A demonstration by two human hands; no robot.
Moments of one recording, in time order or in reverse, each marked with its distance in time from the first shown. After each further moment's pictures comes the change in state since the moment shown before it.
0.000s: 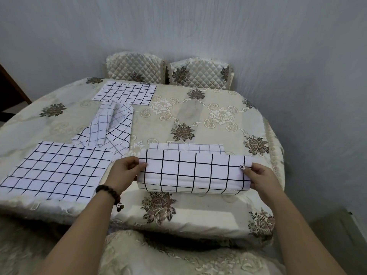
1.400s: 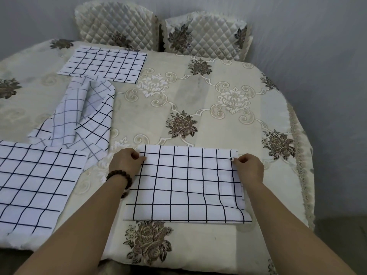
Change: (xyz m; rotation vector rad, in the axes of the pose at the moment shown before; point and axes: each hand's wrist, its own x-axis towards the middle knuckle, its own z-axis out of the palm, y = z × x) left_hand 0.160 -0.070 0.054 0.657 0.155 -0.234; right_hand 0.181 0.077 0.049 -0.700 0.371 0.181
